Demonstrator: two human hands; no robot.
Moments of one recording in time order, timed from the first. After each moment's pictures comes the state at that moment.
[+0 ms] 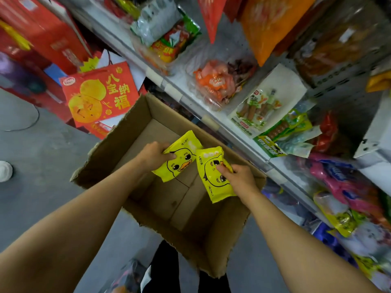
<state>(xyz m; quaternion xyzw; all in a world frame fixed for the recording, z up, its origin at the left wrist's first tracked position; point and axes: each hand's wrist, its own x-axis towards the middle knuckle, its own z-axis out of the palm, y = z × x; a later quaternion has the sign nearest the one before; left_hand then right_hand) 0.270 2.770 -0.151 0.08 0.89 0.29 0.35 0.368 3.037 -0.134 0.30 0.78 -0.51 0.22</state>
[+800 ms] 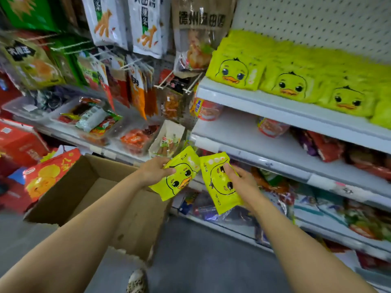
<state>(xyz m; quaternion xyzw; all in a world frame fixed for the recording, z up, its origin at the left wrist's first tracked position) 0.462 3.000 0.094 0.25 0.88 0.32 0.25 0.617 3.241 0.096 0.29 0.75 -0.58 -0.05</state>
